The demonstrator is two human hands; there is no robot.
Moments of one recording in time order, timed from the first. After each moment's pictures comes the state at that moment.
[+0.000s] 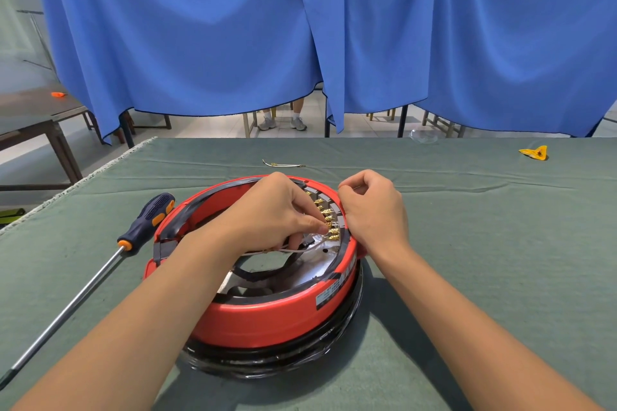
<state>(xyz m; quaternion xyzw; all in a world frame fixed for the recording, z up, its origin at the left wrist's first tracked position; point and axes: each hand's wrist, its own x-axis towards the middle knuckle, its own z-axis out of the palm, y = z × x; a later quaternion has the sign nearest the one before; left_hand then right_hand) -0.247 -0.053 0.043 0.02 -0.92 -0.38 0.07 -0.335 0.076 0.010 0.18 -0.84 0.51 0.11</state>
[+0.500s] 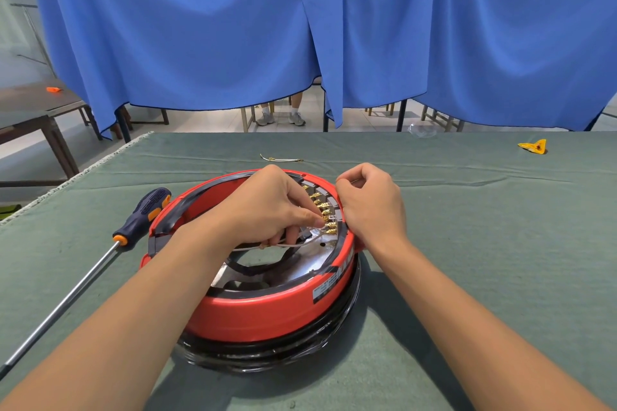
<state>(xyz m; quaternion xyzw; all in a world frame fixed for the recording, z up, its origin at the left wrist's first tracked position) -0.249 -0.056 0.041 0.03 -0.91 -0.40 0.06 -0.335 0.075 0.010 0.18 -0.84 0.51 0.11</state>
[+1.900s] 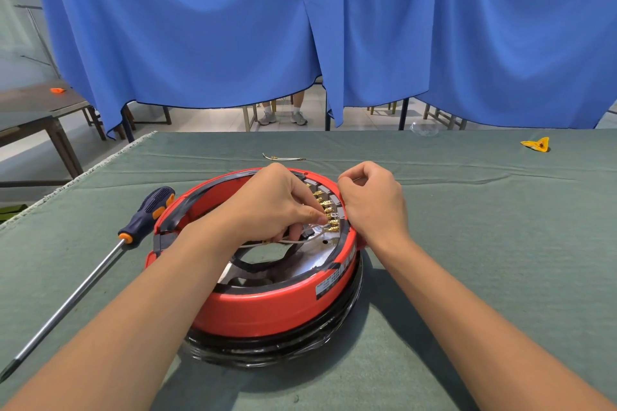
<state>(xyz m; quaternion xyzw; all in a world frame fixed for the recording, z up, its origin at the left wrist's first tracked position) -0.247 -0.052 0.043 0.03 -0.92 -0.39 0.07 -0.334 0.075 0.011 0.18 -0.84 0.50 0.11</state>
